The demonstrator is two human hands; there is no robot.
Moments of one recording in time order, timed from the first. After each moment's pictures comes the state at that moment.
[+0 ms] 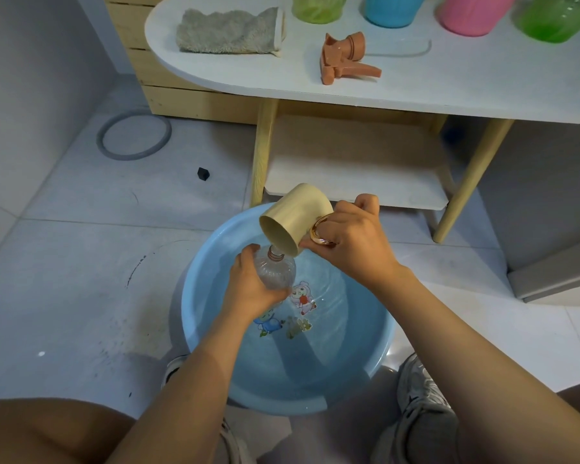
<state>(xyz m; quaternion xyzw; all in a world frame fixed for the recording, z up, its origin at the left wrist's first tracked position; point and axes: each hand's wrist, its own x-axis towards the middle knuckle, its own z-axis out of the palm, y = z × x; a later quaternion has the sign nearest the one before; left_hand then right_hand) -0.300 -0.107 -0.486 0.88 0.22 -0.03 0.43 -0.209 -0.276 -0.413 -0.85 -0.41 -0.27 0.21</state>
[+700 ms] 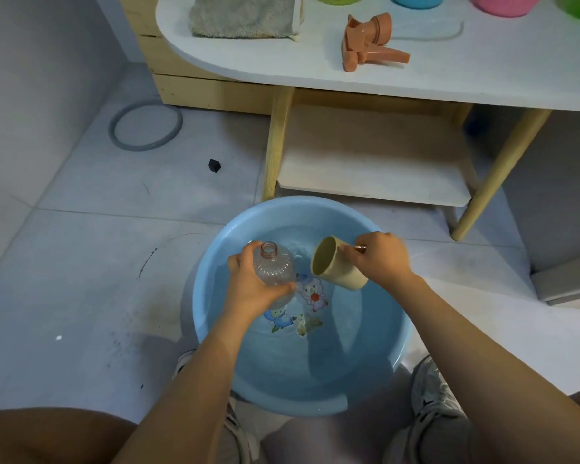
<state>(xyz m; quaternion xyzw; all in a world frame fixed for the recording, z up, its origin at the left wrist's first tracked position) -0.309 -0.094 -0.488 0.84 0.25 -0.01 0.48 -0.199 -0.296 -0.465 -0.97 -0.13 0.09 0.17</state>
